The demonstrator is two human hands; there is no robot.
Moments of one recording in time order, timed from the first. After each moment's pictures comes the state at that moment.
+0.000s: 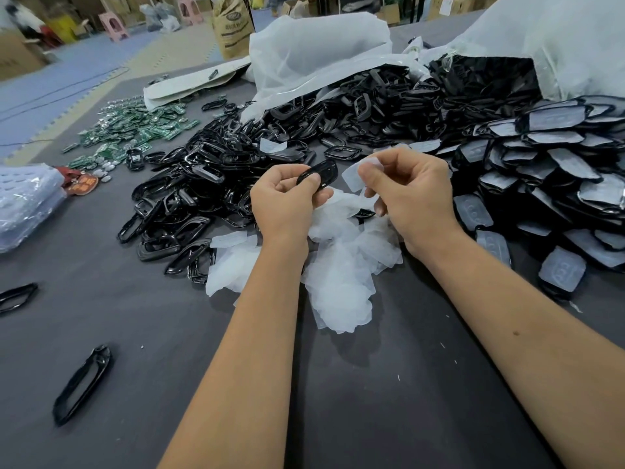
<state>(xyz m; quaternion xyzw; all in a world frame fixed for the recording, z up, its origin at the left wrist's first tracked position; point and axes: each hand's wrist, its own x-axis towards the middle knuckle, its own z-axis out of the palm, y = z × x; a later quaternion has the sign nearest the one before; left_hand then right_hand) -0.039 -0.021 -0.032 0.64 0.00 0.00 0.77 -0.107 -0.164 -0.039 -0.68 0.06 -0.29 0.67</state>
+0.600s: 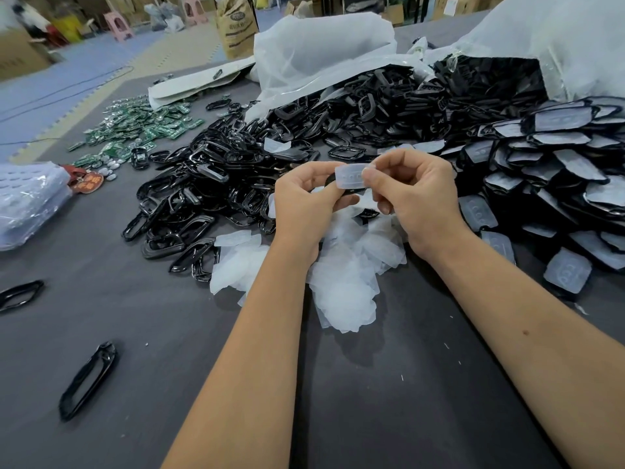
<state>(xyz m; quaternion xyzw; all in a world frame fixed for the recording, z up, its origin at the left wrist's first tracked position) -0.048 -0.026 -0.032 0.63 -0.13 -0.07 0.76 -0.107 -0.167 -0.038 -0.66 0.06 -0.27 0.69</state>
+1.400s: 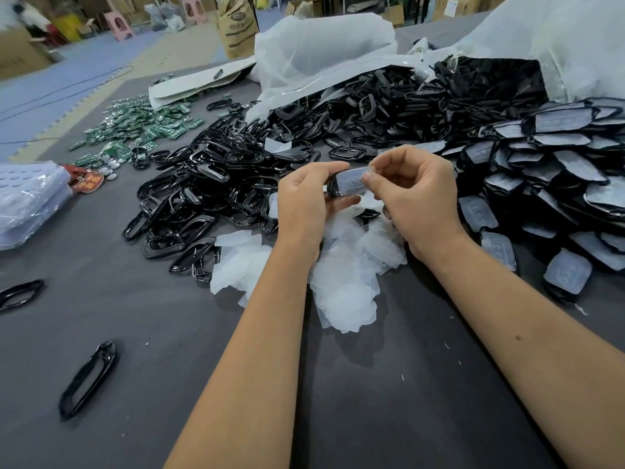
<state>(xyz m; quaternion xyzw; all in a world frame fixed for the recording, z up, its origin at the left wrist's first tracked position) -0.047 -0.029 -0.031 0.59 -0.10 -0.09 0.80 -0.106 -0.165 -0.041 -0.72 0.07 -0.32 0.61</state>
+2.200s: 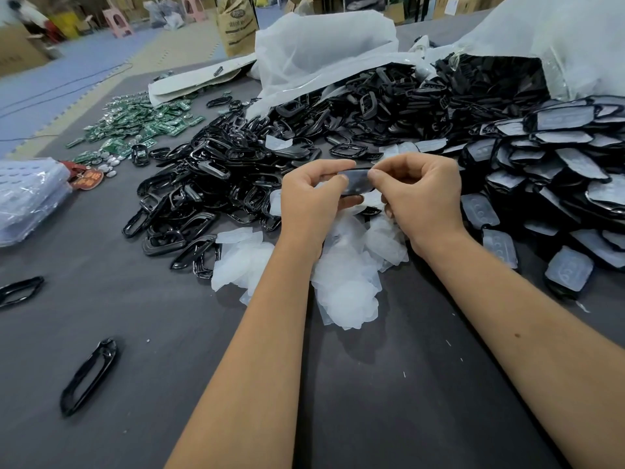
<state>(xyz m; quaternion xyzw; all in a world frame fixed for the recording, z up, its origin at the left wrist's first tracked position) -0.049 -0.028 -0.034 0.64 -0.15 -0.07 0.75 -0.101 -0.168 -0.046 -0.74 0.13 -0.33 0.57</state>
